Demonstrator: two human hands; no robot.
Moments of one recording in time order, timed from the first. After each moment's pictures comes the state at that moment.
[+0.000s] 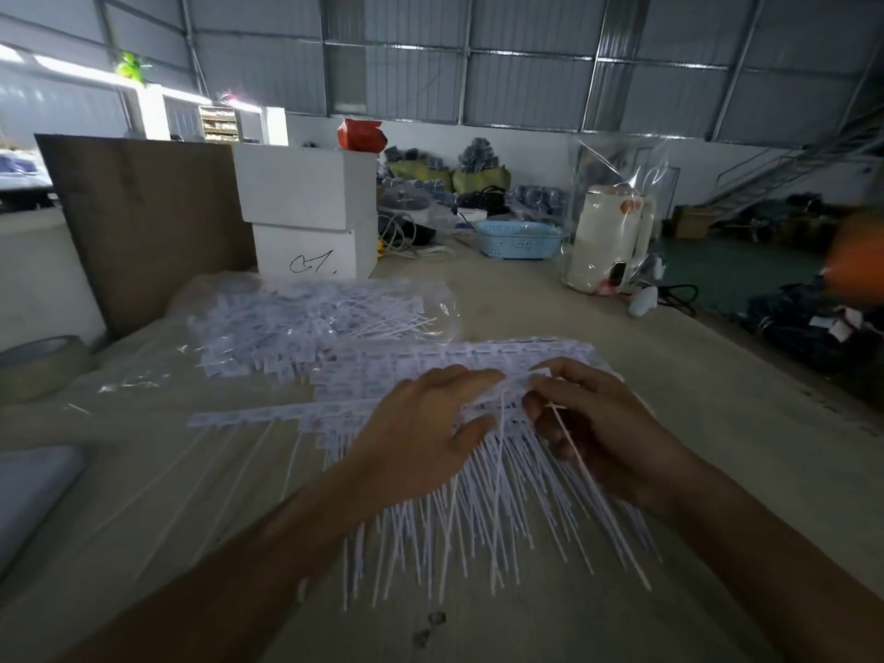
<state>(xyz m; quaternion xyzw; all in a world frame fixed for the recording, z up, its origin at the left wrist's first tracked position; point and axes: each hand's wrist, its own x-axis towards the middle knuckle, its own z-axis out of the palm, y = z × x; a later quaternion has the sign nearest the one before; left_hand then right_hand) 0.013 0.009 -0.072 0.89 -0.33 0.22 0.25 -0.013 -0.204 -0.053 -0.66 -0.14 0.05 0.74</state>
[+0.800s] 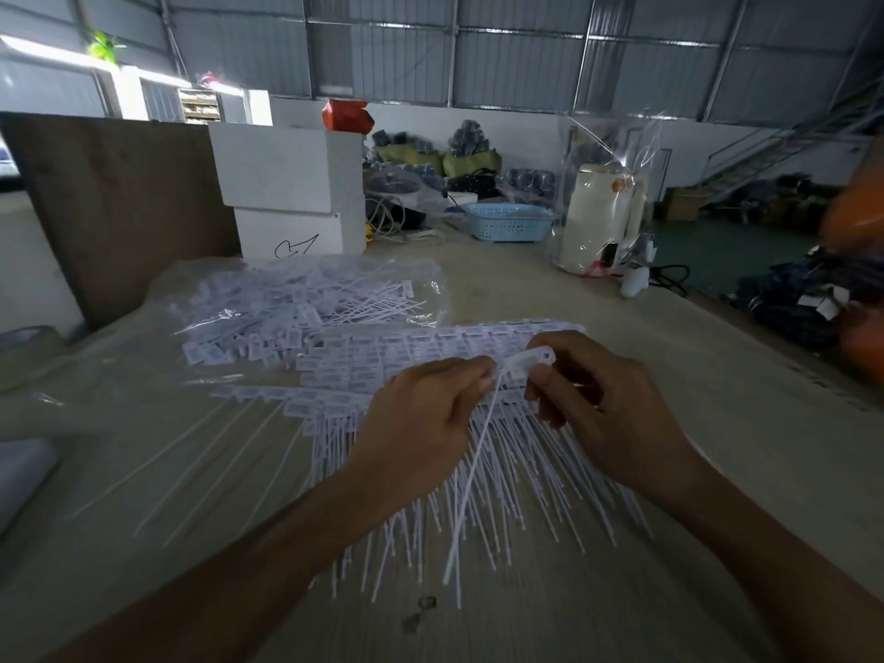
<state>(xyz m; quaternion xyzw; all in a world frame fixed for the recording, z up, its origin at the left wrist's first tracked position) -0.006 -0.004 -0.071 0.85 -0.32 0.29 0.31 -0.032 -0.203 -0.055 -0.83 -0.25 -0.26 0.43</state>
